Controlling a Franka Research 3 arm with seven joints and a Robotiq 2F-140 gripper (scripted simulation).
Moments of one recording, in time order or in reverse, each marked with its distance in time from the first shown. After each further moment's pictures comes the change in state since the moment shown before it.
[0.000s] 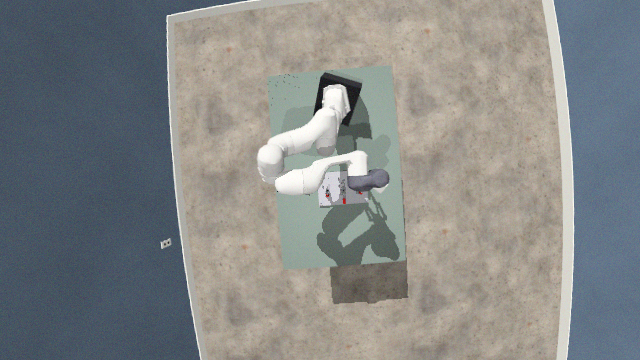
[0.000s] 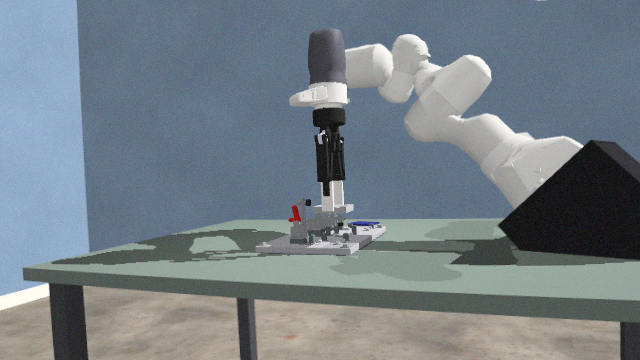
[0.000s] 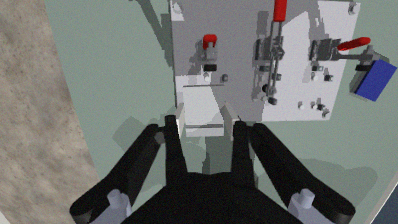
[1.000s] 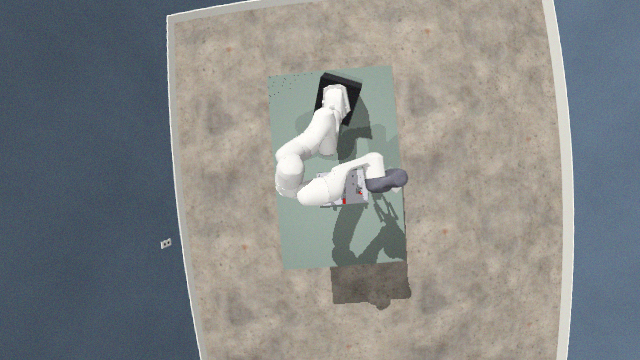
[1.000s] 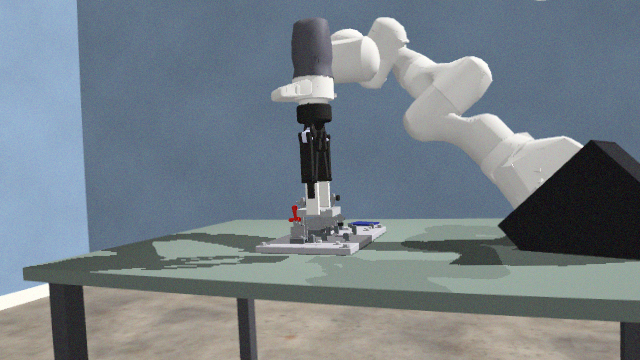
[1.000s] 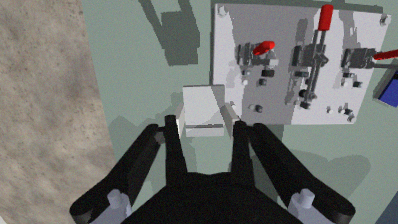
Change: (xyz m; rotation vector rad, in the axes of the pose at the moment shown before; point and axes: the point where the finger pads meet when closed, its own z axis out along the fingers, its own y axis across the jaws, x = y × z) arm 0.005 -0.077 -0.001 -0.011 0.005 -0.021
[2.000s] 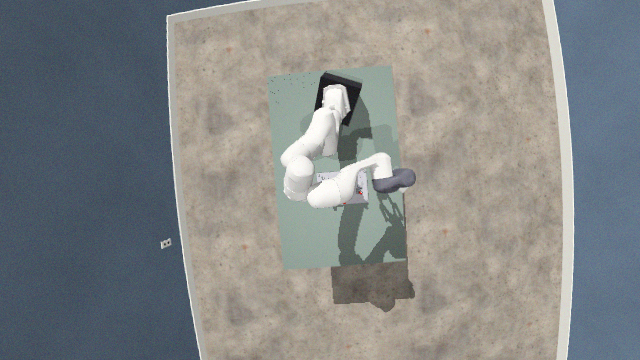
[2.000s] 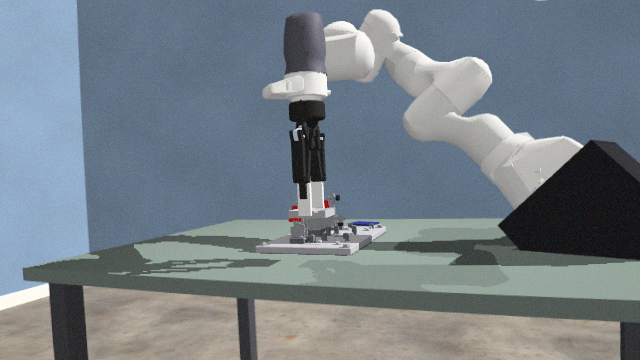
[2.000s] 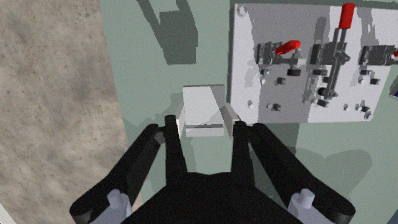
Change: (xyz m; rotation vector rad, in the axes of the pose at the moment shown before) arm 0.001 -0.038 -0.002 0.010 -0.004 0.022
